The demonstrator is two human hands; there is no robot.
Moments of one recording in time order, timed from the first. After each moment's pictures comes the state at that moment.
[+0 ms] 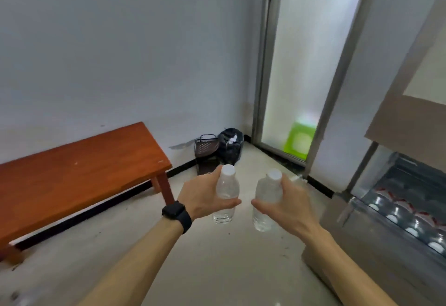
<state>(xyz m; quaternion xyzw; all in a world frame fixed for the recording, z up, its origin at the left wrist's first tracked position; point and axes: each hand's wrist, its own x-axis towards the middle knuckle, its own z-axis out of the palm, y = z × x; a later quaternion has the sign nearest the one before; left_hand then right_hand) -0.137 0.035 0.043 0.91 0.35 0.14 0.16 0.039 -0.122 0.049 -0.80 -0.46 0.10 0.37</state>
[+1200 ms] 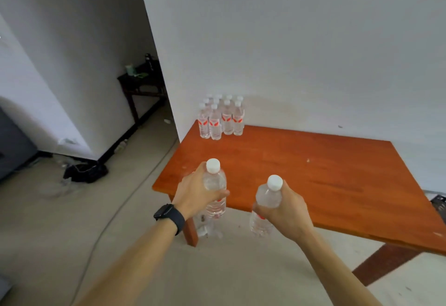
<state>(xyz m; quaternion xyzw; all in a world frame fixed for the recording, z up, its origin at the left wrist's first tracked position) -0.873 0.307 0.006 0.56 0.74 0.32 0.20 -0.634 0.353 -0.022 -0.56 -0.73 0.30 0.25</state>
